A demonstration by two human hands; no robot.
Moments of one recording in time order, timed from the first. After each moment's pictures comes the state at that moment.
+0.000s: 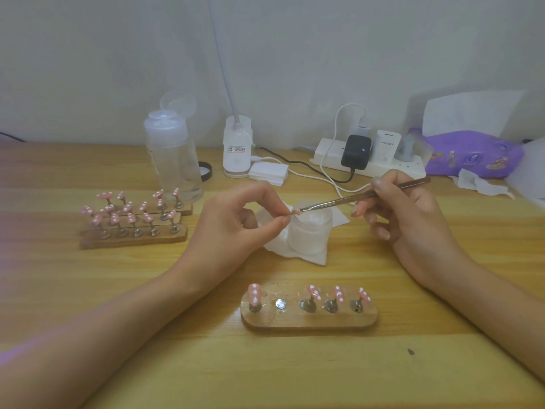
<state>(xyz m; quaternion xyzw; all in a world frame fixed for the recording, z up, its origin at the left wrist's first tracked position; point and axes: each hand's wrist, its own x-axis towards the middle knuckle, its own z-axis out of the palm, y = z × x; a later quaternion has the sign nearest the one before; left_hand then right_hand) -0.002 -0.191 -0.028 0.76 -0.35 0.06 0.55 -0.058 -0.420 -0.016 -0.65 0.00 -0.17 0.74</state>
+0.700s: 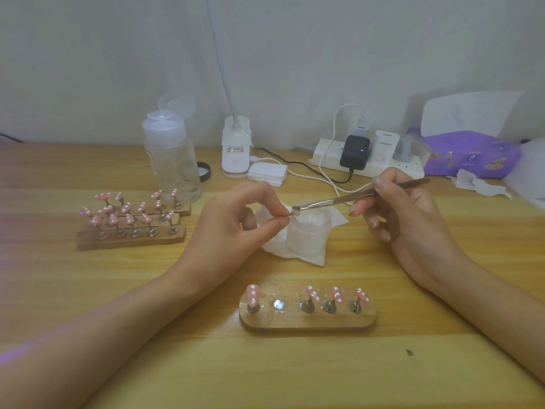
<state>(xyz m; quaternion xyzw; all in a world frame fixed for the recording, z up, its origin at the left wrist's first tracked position) -0.001 -0.191 -0.029 0.77 -0.35 0.08 0.53 -0.059 -0.420 -0.016 -0.66 -0.02 -0.17 0.73</state>
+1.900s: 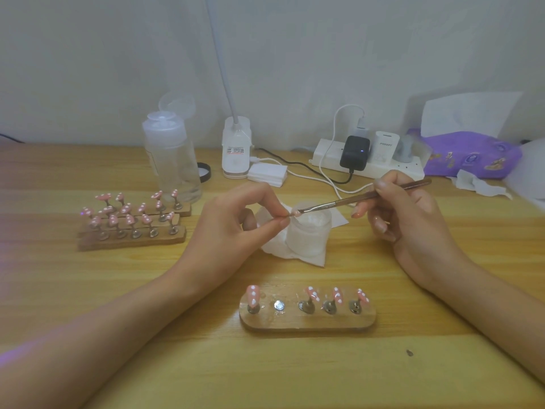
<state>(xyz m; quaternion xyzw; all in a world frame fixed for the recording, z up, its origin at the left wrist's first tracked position) 0.000 -0.191 -0.029 0.77 -0.35 0.08 0.53 -0.057 -0.422 -0.018 -0.66 0.00 -0.18 0.72</state>
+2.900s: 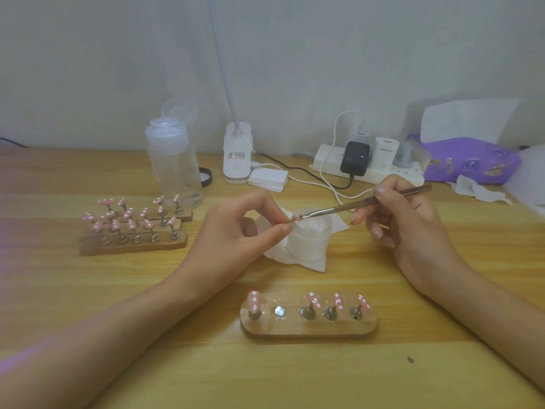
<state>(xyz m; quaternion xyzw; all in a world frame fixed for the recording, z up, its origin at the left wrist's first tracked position) -0.003 -0.191 -0.029 0.77 -0.34 0.05 0.54 -0.058 -0.420 -0.017 -0.68 0.00 -0.19 0.71</state>
